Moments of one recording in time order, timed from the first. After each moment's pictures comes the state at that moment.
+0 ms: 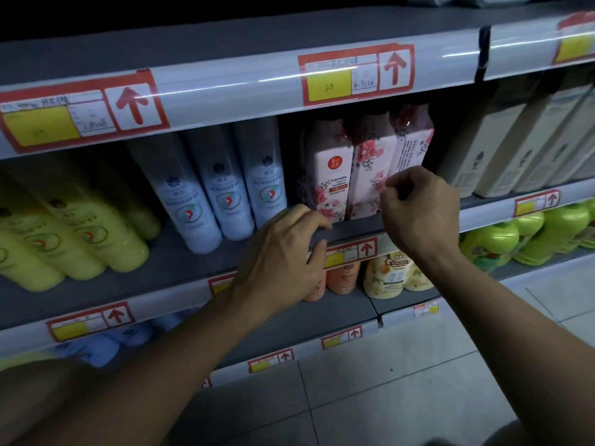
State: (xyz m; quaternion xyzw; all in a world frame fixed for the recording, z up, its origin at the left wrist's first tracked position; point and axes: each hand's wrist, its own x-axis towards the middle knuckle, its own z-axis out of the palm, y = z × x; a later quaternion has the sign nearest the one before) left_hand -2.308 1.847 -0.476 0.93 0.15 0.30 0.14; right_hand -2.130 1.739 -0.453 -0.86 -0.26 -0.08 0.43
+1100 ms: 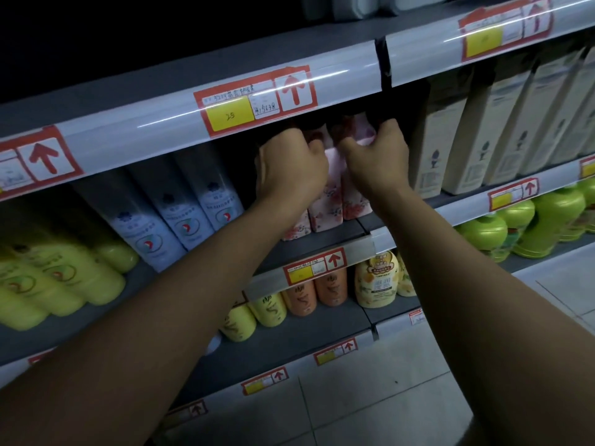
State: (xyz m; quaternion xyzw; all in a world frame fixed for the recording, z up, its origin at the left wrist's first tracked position) left_hand -2.174 1.827 -0.383 0.83 0.37 0.31 0.26; right_hand -2.074 1.762 -0.411 -0.75 -0.24 -0.01 0.62
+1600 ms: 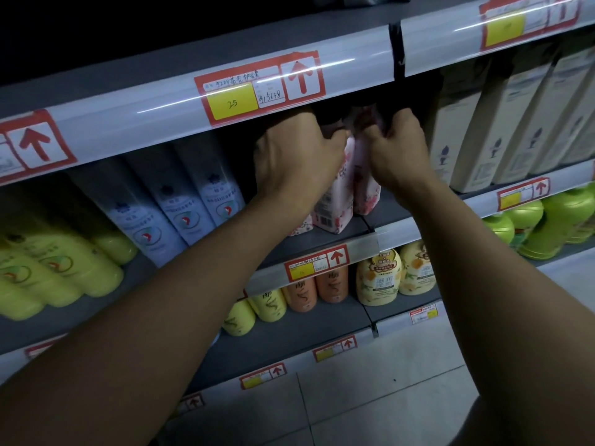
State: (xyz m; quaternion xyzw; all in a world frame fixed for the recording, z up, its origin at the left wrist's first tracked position) left_hand -2.175 1.812 -0.371 0.86 0.38 0.32 0.12; right_hand -2.043 1.760 -0.418 -0.76 -0.30 0.00 0.58
